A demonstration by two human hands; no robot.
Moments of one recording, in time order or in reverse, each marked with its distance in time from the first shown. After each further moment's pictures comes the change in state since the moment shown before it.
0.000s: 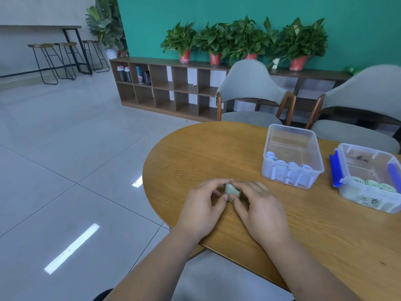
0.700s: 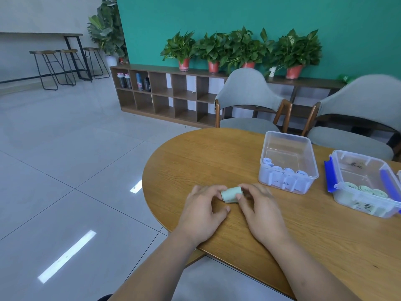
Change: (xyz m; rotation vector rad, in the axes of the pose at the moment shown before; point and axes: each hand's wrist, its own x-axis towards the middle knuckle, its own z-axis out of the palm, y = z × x) left_hand 0.002 -0.004 0.001 0.131 -0.064 -0.049; right_hand 0.006 0.018 0.005 0.152 -0.040 0.173
